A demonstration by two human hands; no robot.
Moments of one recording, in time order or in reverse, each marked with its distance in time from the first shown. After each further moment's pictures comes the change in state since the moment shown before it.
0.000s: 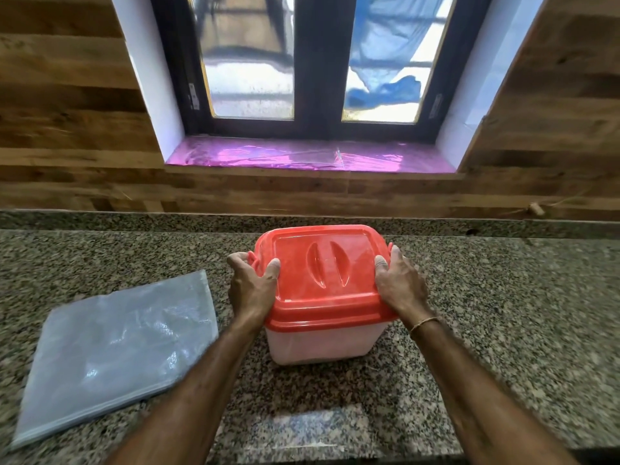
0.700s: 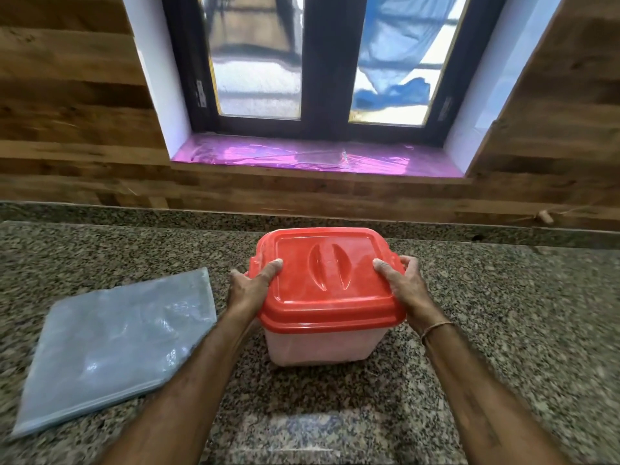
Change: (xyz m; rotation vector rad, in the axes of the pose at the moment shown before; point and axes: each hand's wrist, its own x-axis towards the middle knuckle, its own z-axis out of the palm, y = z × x) left_hand 0.015 -0.011 0.002 -0.242 -0.162 -0.364; right_hand 0.009 0.020 -0.006 0.719 -0.233 0.265
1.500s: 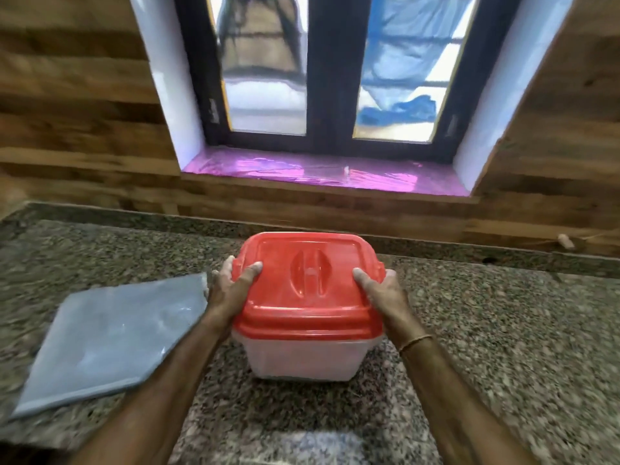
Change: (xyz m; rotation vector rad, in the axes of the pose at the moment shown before) left_hand -0.021 0.021 0.011 0.048 0.040 0.170; right_hand 0.009 -0.016 -0.017 0.007 -0.067 -0.111
